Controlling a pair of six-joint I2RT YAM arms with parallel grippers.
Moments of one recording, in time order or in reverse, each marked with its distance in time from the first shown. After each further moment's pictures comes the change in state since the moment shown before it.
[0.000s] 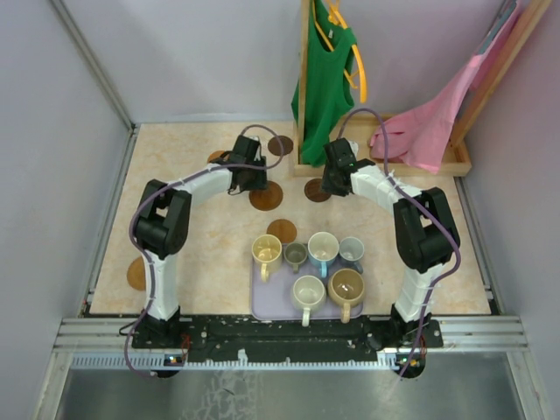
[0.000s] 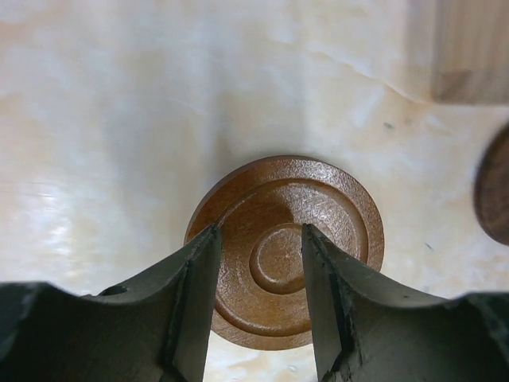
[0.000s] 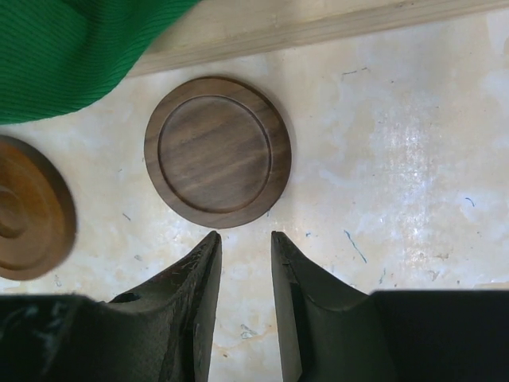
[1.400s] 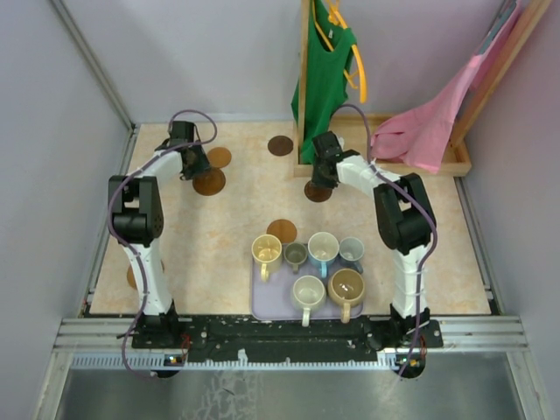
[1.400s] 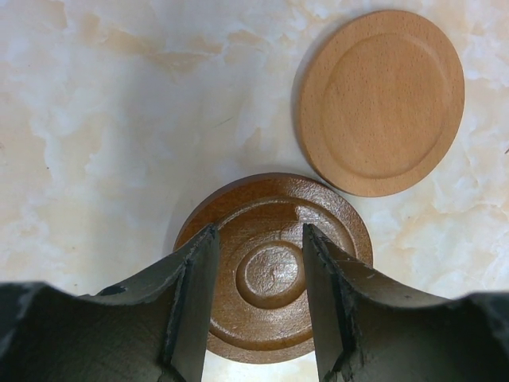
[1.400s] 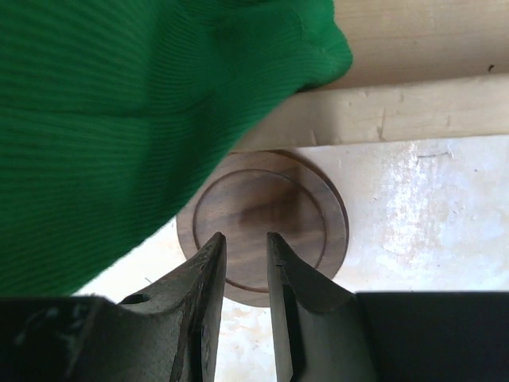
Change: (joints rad) left arm 0.414 0.049 0.100 -0.080 -0.048 -0.041; right arm 0.017 0.219 0.212 -0.032 -0.032 -0.034
